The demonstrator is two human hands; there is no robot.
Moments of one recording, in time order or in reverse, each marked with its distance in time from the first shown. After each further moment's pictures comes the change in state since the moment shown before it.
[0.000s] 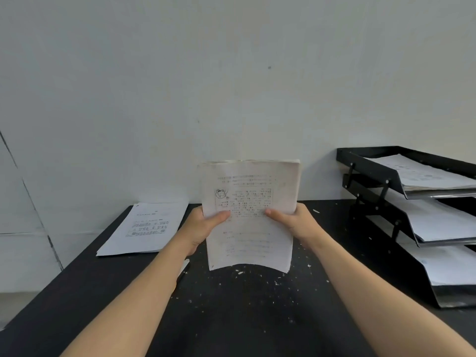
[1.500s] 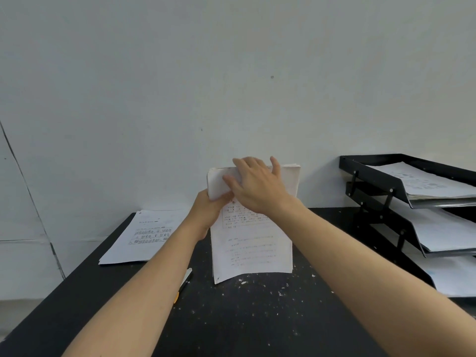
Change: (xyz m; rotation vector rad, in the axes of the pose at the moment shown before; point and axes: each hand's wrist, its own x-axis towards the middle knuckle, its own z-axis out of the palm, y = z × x) left_hand 0.027 0.046 0.012 0.037 0.114 0.096; right_hand 0.031 -0.109 0.092 -1.225 0.152 -0.411
